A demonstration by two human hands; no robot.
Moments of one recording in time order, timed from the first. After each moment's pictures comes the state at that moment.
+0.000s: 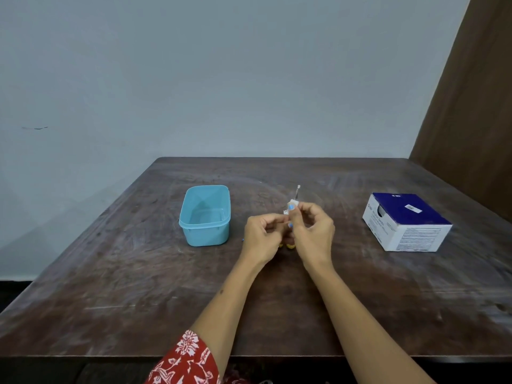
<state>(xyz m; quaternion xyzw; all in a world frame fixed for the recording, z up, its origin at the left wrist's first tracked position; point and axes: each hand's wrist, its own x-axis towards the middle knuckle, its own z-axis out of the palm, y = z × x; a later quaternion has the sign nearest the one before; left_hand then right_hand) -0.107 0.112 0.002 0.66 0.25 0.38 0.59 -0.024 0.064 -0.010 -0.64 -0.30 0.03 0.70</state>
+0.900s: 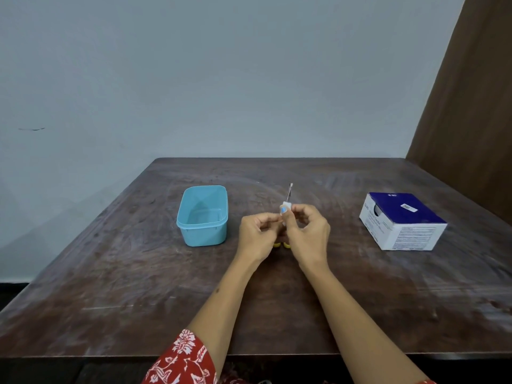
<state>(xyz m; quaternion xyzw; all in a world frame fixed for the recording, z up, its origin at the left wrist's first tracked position) -0.107 0.116 0.001 0.65 0.27 0.39 0.59 -0.024 0.064 -0.012 -0.66 -0.34 -0.01 0.67</state>
